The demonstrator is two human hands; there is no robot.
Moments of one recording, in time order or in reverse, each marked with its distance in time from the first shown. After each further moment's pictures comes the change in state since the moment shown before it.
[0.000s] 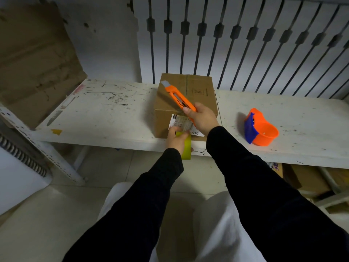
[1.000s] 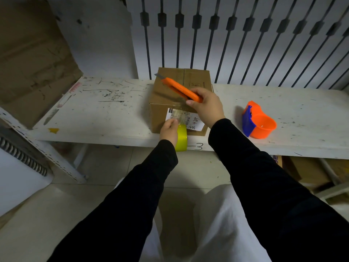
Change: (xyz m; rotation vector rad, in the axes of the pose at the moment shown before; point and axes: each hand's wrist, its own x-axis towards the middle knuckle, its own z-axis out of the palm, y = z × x) left_hand 0.013 0.001 -0.003 0.074 0.097 0.074; right_hand -0.011 -0.009 -0.023 -0.064 0.123 -0.147
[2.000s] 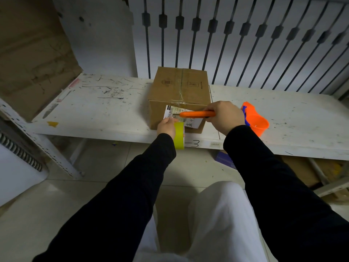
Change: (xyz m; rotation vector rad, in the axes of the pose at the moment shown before) left_hand -0.014 0.014 -0.002 -0.008 0.027 -0.168; right_hand -0.033 0.011 -0.040 -0.754 -0.121 0.021
